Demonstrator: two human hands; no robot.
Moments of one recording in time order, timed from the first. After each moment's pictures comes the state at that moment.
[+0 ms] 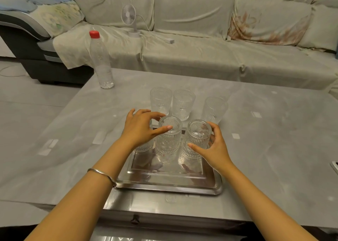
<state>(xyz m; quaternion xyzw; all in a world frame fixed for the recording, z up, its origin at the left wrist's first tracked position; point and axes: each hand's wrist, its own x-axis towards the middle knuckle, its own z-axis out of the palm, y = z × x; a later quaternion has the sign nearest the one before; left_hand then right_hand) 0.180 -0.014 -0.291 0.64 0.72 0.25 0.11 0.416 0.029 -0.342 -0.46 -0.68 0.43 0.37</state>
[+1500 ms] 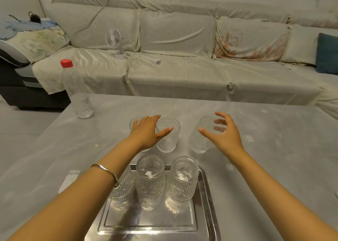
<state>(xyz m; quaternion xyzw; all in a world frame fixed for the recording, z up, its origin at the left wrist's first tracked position) 0.205 0.100 -0.265 0.65 0.72 0.20 0.17 0.433 0.138 -0.264 -0.55 -0.64 0.34 0.42</state>
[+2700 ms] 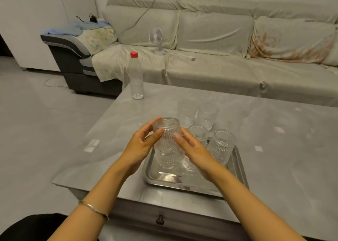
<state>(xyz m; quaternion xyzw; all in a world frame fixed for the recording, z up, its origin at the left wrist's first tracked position) 0.148 -0.120 -0.270 0.42 0.55 0.58 0.43 0.311 -0.052 -0.266 -0.30 -0.68 0.63 0.24</state>
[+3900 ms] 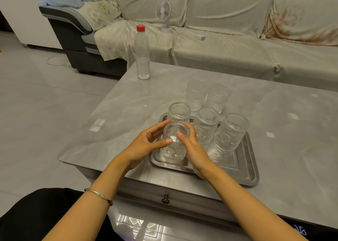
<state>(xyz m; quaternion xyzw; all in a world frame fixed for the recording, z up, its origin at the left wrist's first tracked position) 0.134 -0.135 -0.321 0.42 0.52 0.52 0.53 0.289 -0.067 -0.326 -0.36 -0.62 0.65 0.25</state>
